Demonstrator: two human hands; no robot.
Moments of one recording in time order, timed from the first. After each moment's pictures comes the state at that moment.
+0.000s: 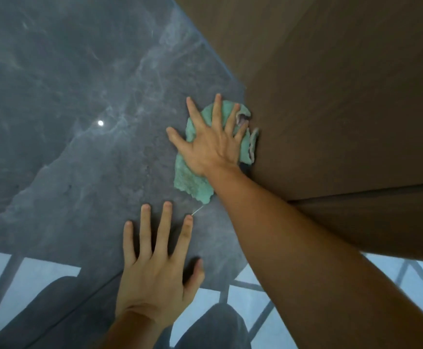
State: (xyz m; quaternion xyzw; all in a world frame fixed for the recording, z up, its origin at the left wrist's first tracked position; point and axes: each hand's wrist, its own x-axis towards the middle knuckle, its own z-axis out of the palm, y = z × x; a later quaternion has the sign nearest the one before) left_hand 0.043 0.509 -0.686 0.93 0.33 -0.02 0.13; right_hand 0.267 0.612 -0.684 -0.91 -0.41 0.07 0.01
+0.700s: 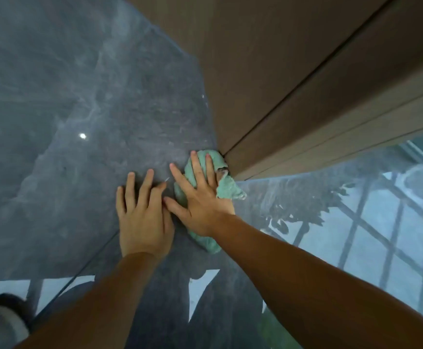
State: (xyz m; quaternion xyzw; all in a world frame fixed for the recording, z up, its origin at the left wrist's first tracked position) left_hand 0.031 0.510 -0.683 0.91 0.35 0.07 0.22; right_hand 0.159 0.435 -0.663 -0.88 -0.45 0.18 0.01
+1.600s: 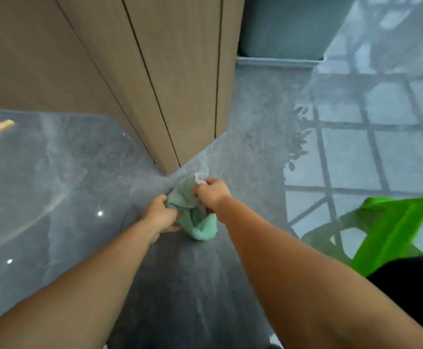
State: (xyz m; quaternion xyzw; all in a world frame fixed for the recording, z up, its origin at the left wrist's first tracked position) left_hand 0.083 0.434 -0.543 0.70 0.38 -0.26 0.54; right_hand 0.136 0.301 -0.524 -0.78 0.17 0.33 0.50
